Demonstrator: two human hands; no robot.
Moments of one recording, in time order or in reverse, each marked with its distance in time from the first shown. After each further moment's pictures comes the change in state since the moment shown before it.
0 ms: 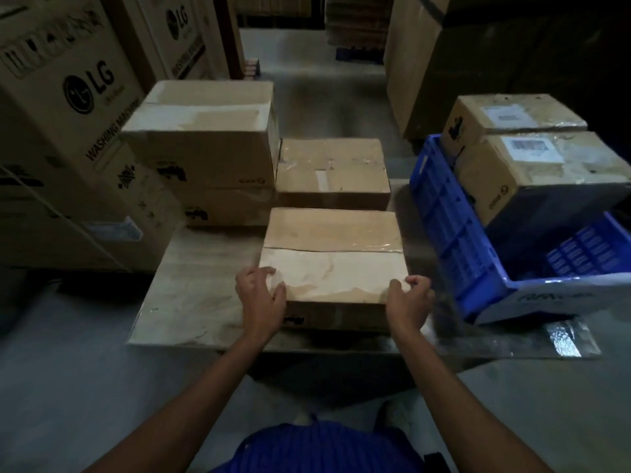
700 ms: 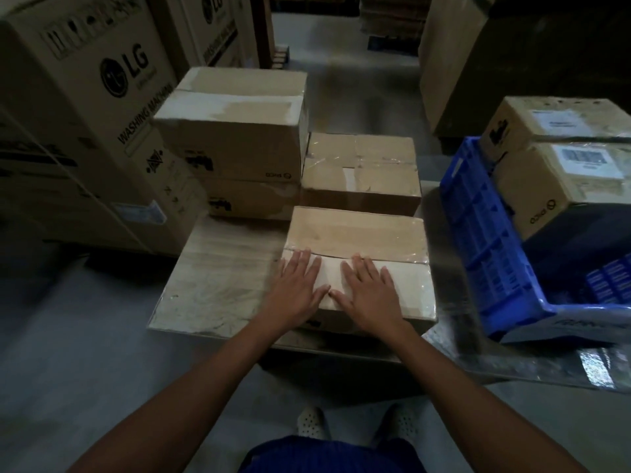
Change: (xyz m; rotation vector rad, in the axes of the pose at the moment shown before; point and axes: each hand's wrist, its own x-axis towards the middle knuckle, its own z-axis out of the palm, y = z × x) left_hand 0.029 0.011 0.003 0.711 -0.448 0.335; right_hand -0.015 -0.021 0.063 -0.970 -0.601 -0.908
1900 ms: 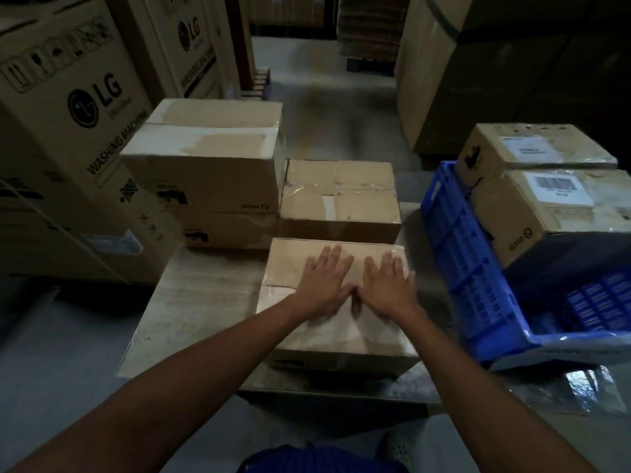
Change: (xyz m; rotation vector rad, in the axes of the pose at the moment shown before) left_hand 0.112 0.060 -0.022 -0.060 -0.099 0.186; right_hand 0.059 0.080 -0.050 0.110 -0.118 0.248
